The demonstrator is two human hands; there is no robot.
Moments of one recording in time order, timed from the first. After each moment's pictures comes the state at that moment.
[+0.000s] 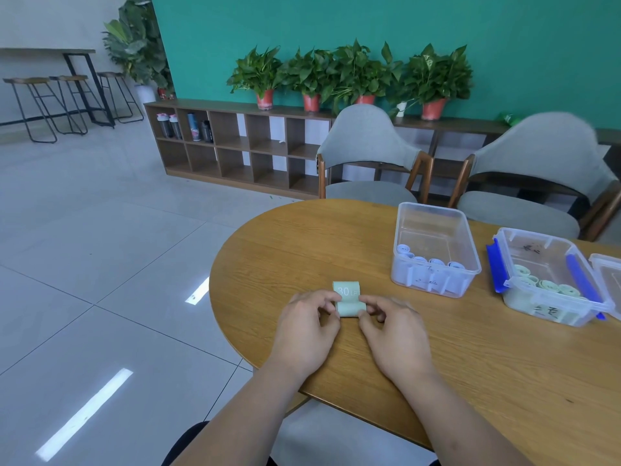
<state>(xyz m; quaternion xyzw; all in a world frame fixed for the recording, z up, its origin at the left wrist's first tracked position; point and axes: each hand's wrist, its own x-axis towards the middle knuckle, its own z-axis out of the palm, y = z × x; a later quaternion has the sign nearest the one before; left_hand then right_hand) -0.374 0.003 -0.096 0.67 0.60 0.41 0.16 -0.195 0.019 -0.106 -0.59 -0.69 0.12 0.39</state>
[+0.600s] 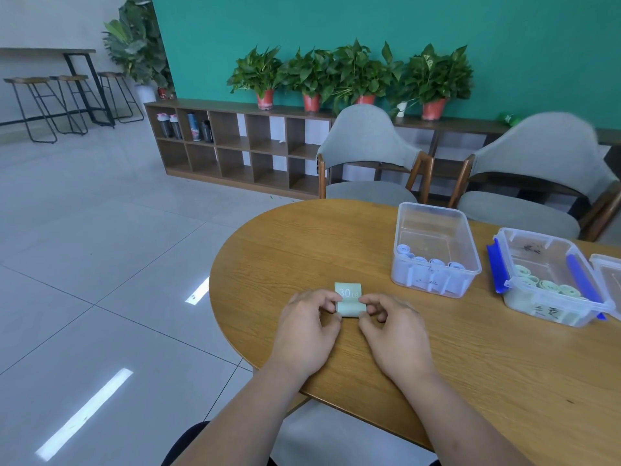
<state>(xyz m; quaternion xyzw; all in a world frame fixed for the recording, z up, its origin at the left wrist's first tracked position) -0.373 0.003 -0.096 0.67 0.60 0.41 0.15 -0.195 0.017 -0.102 -0.59 -0.68 0.15 0.41</state>
